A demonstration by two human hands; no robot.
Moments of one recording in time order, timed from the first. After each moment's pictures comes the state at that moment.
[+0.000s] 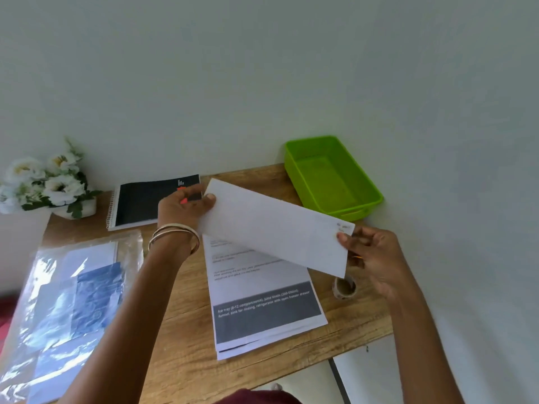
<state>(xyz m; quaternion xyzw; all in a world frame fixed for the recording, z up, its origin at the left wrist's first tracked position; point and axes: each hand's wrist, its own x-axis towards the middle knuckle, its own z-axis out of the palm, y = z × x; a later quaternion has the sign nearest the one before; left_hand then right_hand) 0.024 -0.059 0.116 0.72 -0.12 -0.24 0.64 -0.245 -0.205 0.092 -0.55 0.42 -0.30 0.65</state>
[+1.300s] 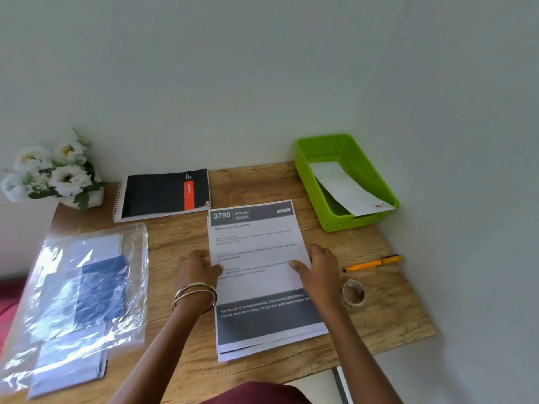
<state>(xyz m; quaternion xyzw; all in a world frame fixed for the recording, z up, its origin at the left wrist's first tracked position) -0.008 -0.027 0.022 0.90 -0.12 -0.24 0.34 -0.175 -0.171 0.001 -0.79 0.50 -0.15 0.31</state>
